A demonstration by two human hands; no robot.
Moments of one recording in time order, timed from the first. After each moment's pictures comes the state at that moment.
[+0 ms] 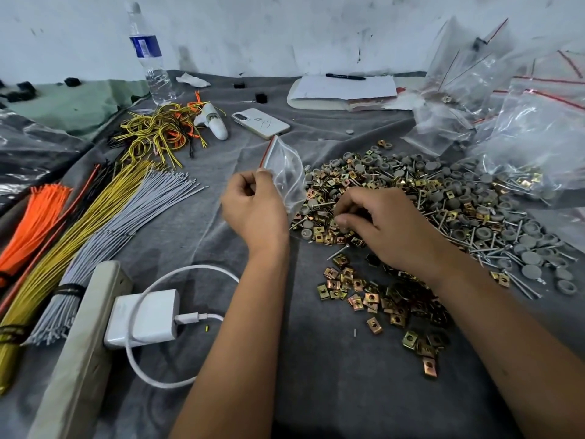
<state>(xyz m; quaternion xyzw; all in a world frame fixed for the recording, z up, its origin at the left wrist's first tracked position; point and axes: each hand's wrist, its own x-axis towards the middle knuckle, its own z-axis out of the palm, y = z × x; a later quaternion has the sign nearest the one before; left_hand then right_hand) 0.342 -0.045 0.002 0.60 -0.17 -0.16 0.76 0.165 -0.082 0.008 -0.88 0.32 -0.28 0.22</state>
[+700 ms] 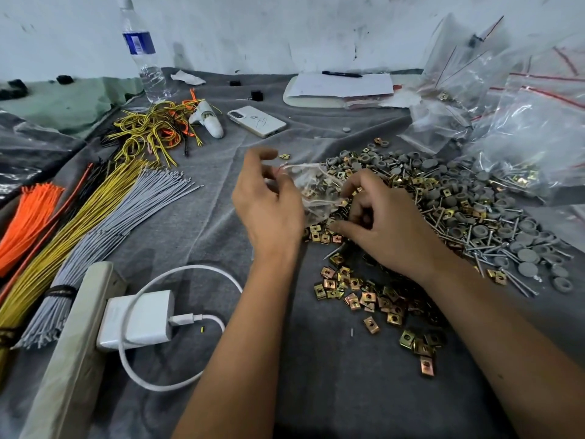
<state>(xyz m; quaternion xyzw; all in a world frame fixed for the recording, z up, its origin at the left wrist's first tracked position) 0.329 -0.039 0.002 0.64 -0.39 0.01 0.67 0.162 -0.077 0.002 -0.85 0.34 -0.33 0.22</state>
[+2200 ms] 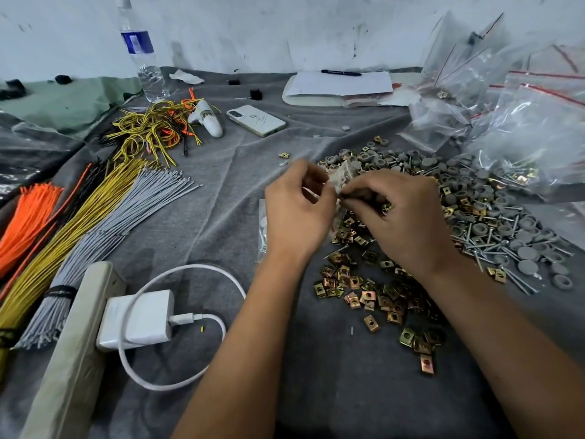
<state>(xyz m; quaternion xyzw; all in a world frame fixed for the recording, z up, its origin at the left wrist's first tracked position) 0.316 -0.044 -0.004 0.61 -0.52 -0.11 0.59 0.157 -0.075 0.012 -0.84 0.28 -0.46 0.07</state>
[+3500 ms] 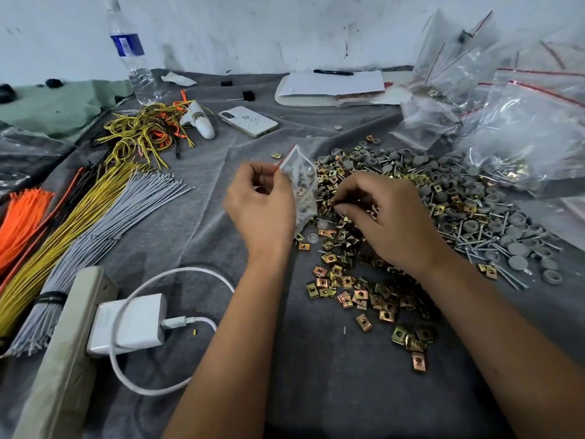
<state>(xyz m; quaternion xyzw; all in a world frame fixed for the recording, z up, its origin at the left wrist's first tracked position) 0.321 -0.040 0.006 0.63 -0.31 -0.10 0.71 0.154 -0.077 0.009 -0.85 0.30 -0.39 0.18</state>
